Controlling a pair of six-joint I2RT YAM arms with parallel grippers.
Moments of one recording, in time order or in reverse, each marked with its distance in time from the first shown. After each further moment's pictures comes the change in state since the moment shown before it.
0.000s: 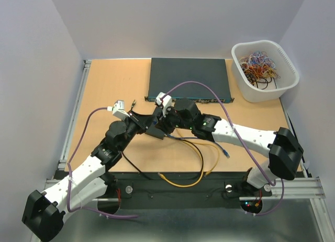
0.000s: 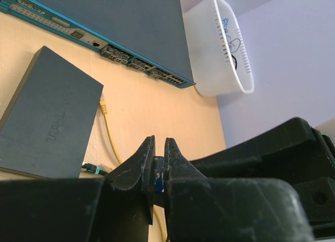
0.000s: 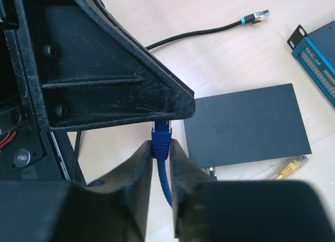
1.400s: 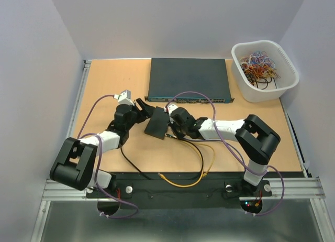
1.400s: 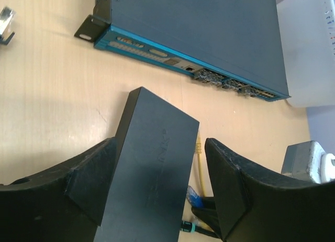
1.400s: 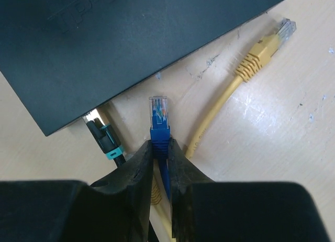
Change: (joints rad) left arm 0.269 0.608 0.069 0.343 0.190 0.235; right arm -0.086 0.263 -0.108 -0.072 0.249 0.088
